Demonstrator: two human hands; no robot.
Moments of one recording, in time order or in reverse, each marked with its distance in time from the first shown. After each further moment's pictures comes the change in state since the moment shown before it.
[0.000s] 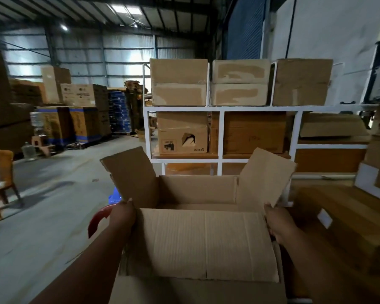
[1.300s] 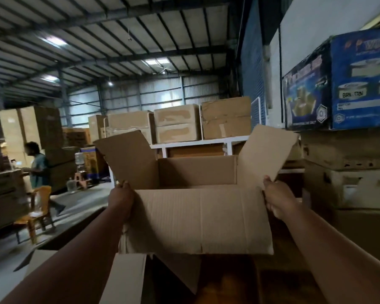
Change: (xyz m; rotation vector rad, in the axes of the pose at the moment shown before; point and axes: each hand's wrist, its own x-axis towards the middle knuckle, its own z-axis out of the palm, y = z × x) left_hand -0.324 0.317 0.231 -0.118 0.308 0.176; right_hand 0.170 -0.073 -0.460 0.190 -0.146 -0.198
